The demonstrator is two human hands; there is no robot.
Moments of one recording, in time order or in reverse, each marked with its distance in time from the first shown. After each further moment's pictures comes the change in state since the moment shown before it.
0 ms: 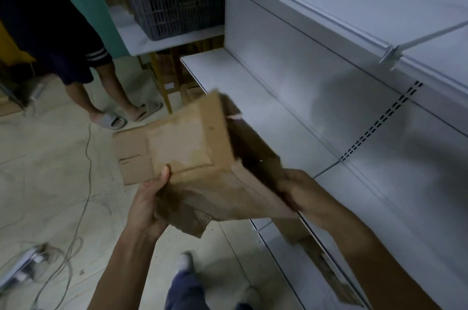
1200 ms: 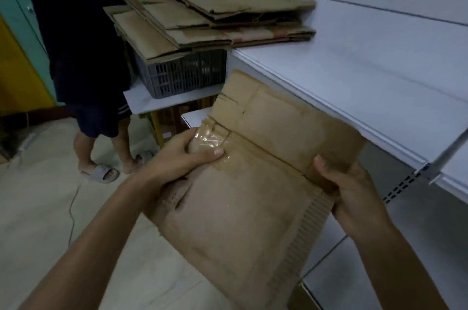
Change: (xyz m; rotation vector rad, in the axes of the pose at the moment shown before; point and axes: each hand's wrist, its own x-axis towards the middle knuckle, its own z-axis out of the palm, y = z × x) left_hand 0.141 0.144 0.111 0.906 -0.505 0.240; right_hand 0.038 -0.141 -0.035 0.636 0.316 -0.482
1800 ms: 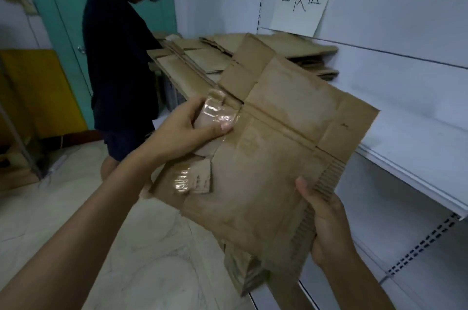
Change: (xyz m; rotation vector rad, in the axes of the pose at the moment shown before) left_hand 0.006 0.079 -0.077 0.290 0.134 0.351; right_hand -0.002 0.033 0.087 0.141 -0.022 0.022
